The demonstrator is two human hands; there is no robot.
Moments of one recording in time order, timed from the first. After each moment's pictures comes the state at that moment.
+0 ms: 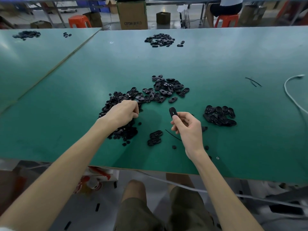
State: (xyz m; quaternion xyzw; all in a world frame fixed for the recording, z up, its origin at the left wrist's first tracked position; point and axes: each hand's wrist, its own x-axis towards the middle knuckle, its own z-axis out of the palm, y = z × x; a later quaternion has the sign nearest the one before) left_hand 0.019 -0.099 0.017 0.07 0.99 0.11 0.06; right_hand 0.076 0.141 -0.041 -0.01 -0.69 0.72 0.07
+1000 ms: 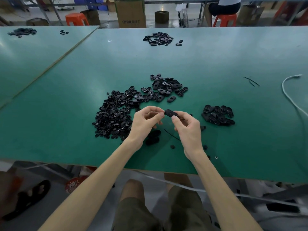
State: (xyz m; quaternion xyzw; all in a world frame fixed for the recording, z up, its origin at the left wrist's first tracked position) left_hand 0.064 -0.020 -0.026 0.01 0.72 0.70 -0.03; right_hand 0.075 0.141 -0.043 -0.03 -0.70 0.70 0.09
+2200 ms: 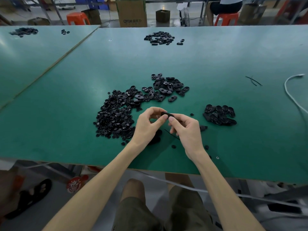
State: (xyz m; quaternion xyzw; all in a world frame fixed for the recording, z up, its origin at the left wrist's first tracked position) left_hand 0.067 -0.014 -0.034 0.05 0.77 0.63 -0.09; right_hand 0.080 0.141 -0.037 0.02 -0.71 0.70 0.05
